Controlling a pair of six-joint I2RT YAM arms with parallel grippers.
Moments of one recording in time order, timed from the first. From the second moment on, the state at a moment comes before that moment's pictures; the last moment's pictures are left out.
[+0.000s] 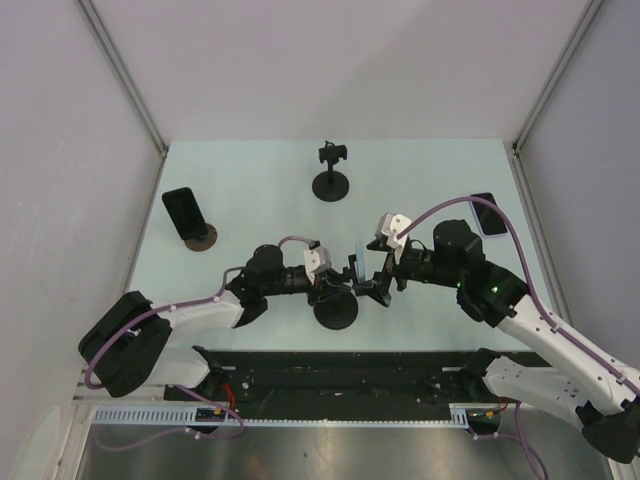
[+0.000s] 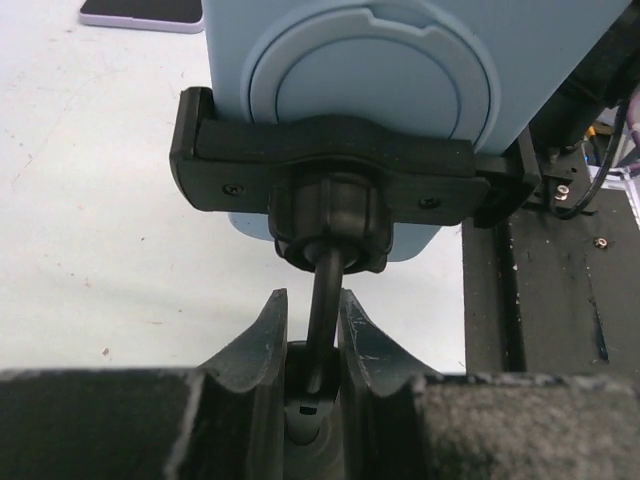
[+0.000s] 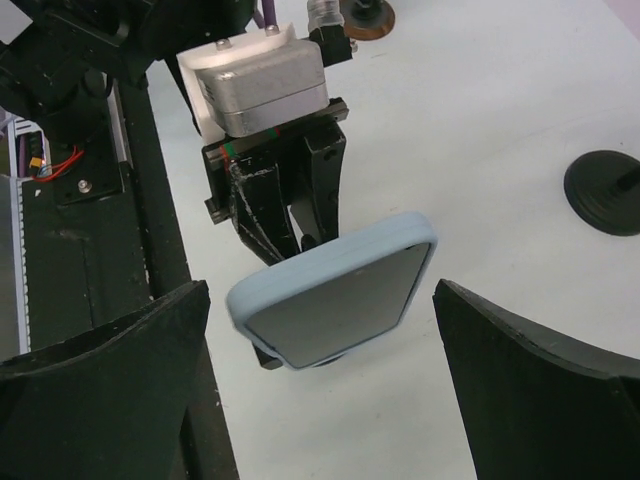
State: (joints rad) left arm -0.76 1.31 0.46 0.68 0.65 0.05; right arm 0.76 0.88 0.90 -0.31 -0.43 -0.19
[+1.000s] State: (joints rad) left arm -0.76 1.11 0.45 0.59 0.49 -0.01; right arm 0.85 0.96 0.88 -0.22 -0.36 -0.16
